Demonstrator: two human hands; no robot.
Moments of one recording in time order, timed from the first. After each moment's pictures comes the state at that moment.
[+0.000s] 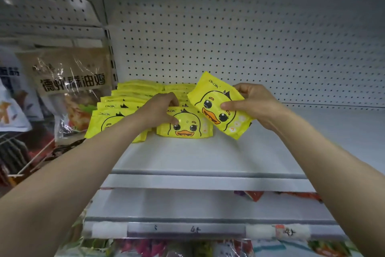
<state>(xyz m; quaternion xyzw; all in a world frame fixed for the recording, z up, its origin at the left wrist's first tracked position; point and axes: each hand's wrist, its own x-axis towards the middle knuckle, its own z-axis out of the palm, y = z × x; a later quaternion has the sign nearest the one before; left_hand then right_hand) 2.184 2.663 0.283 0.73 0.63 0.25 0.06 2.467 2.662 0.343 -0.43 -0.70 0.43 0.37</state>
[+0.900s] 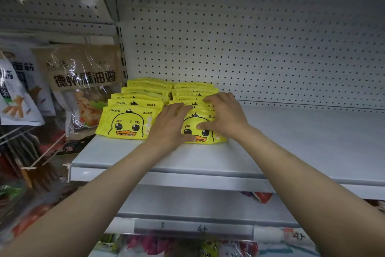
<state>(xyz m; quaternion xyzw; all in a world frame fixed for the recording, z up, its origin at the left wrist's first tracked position) 2.216 2.612 0.244 0.71 0.65 0.27 -0.07 2.392 2.693 0.275 -0.44 -0.86 0.01 0.25</state>
